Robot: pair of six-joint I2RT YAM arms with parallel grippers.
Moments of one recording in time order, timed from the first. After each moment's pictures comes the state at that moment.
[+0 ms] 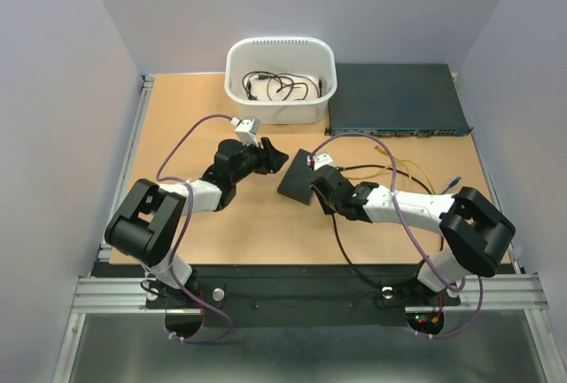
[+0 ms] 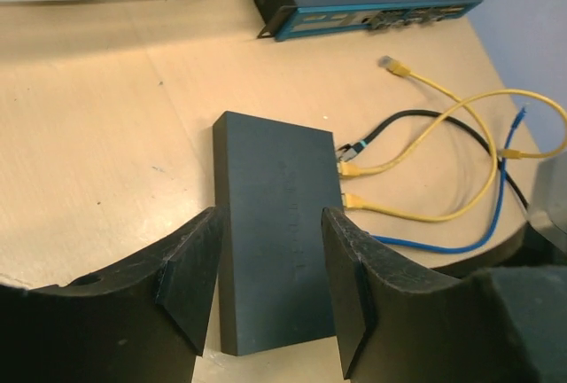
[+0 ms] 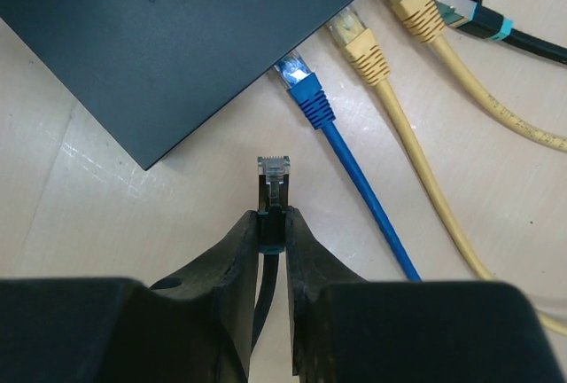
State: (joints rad) left arm -0.47 1.55 0.60 0.72 0.27 -0.52; right arm 0.88 1.51 0.81 -0.23 0.39 0.28
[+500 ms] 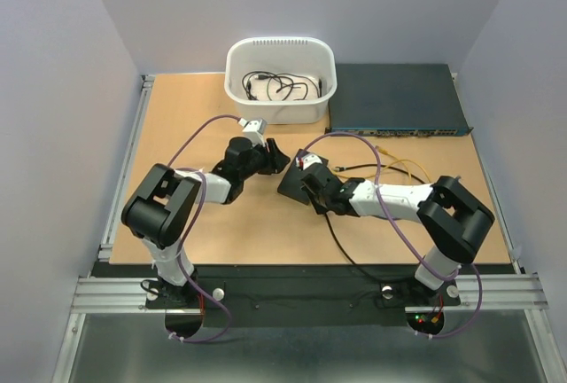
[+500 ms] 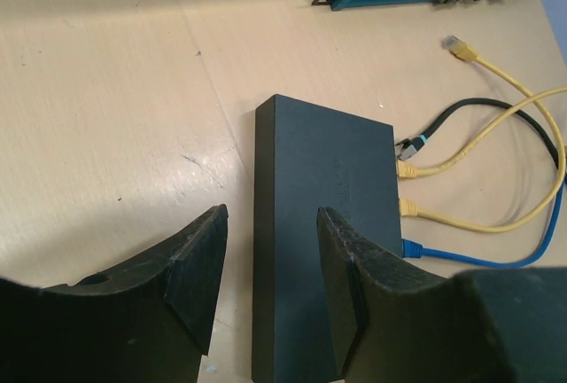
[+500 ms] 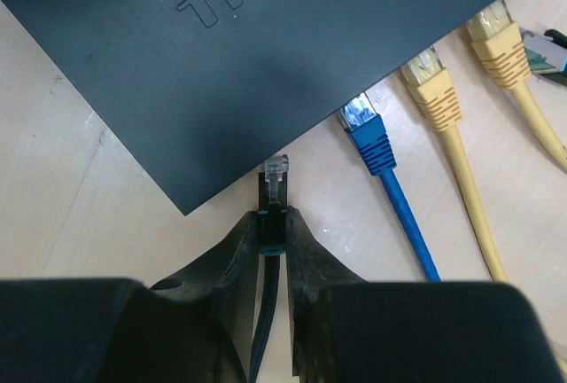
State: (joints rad) left arm -0.48 1.71 0.69 0.68 0.22 -0.51; right arm 0.88 1.65 0.88 -0.21 0.33 0.25
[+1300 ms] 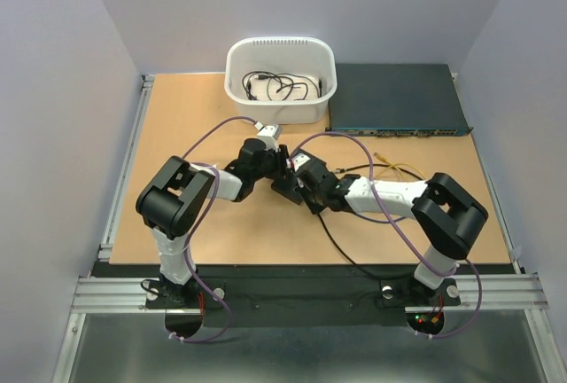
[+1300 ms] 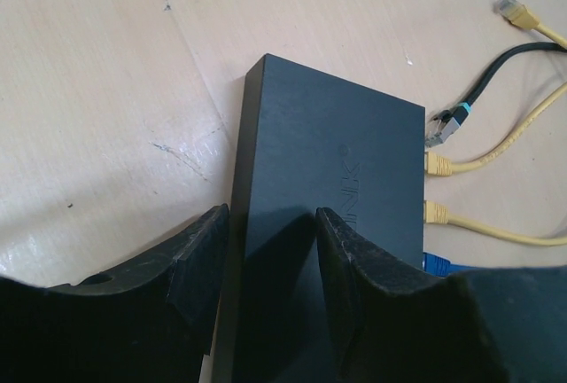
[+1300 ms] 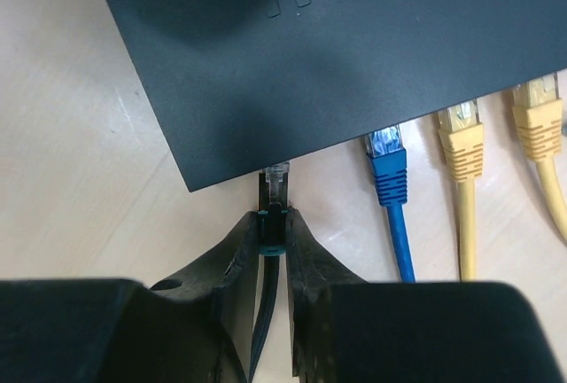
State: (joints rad) left arm -0.55 1.83 0.77 0.61 0.19 -0.44; right arm 0.88 1.69 0.94 -0.21 0.15 0.16
